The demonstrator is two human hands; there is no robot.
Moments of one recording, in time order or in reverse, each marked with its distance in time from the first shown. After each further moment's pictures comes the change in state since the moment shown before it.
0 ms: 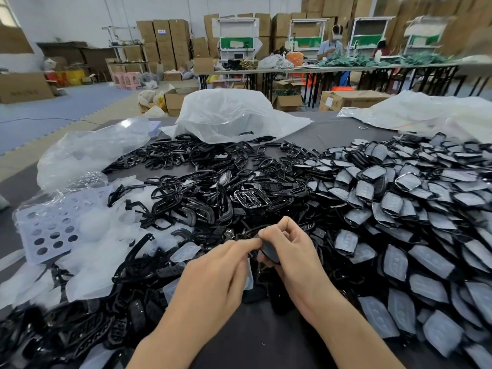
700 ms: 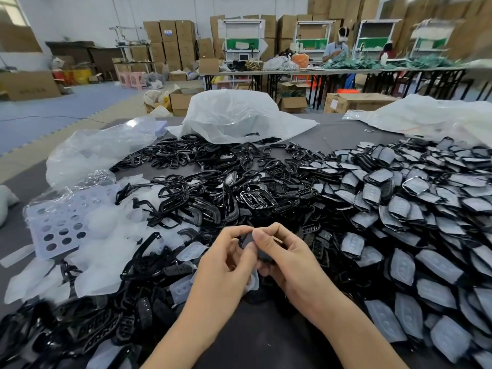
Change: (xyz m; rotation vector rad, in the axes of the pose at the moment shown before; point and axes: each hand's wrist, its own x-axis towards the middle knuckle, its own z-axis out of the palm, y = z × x) left_hand 0.007 0.004 0.013 -0.647 0.101 -0.406; right_hand -0.007 -0.002 0.008 0.164 -0.222 0.064
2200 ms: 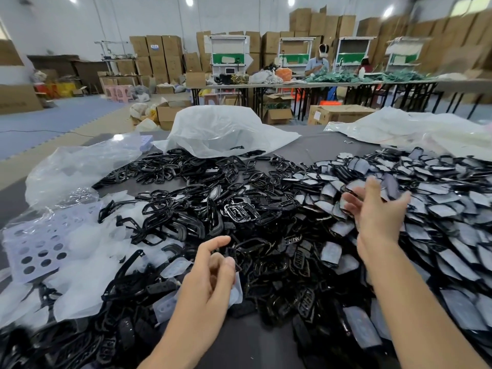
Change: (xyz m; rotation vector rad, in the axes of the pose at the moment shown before) left_hand -0.007 -0.013 -0.001 0.071 -0.033 0.079; right_hand 0.020 -0.102 -0.105 -0.073 0.910 -0.502
